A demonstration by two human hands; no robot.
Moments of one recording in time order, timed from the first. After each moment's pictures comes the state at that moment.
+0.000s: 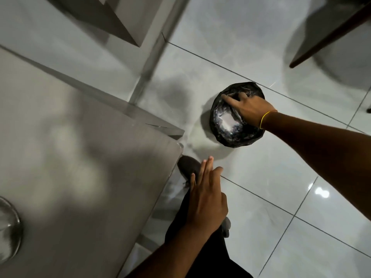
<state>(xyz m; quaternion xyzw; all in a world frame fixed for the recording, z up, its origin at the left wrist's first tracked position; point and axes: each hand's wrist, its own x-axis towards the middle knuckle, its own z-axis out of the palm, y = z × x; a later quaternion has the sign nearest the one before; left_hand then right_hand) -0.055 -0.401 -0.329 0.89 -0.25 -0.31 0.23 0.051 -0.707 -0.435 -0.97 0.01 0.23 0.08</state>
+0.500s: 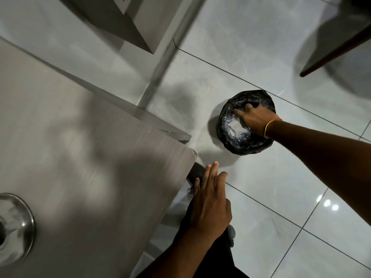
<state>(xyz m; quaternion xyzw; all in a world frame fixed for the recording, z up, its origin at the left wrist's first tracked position) -0.045 -0.393 -0.334 0.89 -0.26 -0.31 0.21 0.062 -0.701 -0.455 -0.95 -0.02 0.30 -0.02</state>
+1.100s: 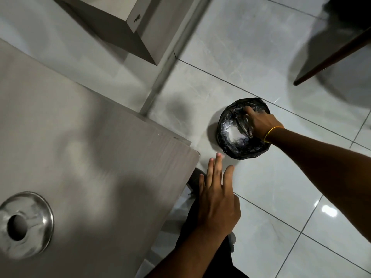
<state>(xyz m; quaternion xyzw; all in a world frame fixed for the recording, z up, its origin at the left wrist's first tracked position) -0.040 -0.416 -0.313 0.91 -0.28 -0.25 0.19 0.042 -0.705 -0.432 -0.92 0.24 0.23 0.20</state>
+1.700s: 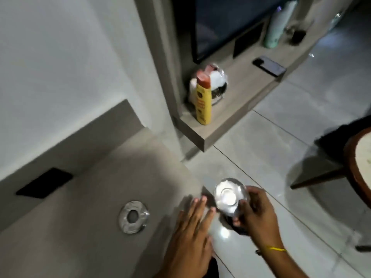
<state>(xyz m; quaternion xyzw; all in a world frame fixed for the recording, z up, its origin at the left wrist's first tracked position) 0.022 -0.324 -0.013 0.91 -0.32 0.00 0.25 0.016 -0.539 -0.028 -0.74 0.31 -0.08 0.59</state>
